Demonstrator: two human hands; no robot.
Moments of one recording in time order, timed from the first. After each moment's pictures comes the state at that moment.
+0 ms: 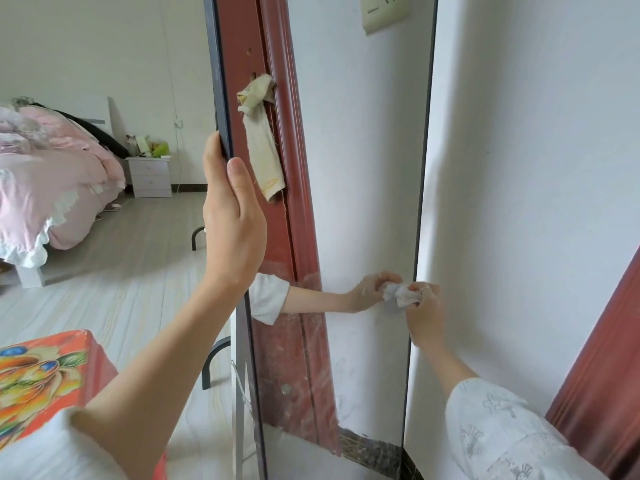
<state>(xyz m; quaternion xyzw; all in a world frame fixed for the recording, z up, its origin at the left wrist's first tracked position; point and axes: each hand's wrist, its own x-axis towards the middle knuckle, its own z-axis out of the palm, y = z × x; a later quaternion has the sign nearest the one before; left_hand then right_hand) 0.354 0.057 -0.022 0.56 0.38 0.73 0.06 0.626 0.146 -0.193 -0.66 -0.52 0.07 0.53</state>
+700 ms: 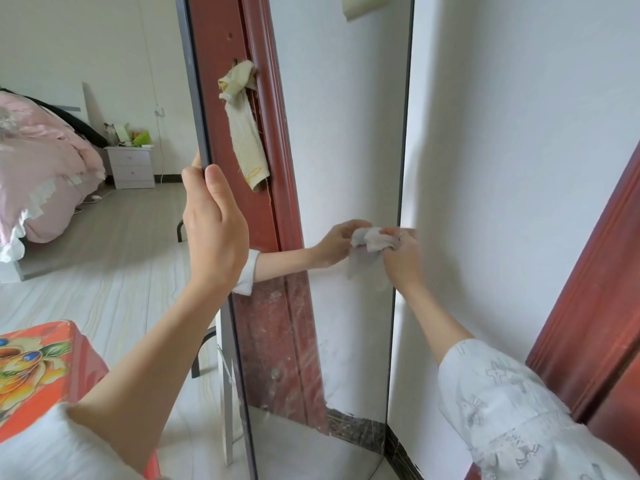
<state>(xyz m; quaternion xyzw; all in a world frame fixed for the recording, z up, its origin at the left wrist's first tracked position) 0.358 0.047 -0.037 0.54 0.43 0.72 0.04 0.607 0.146 -0.117 -0.61 -0.56 0.07 0.56</state>
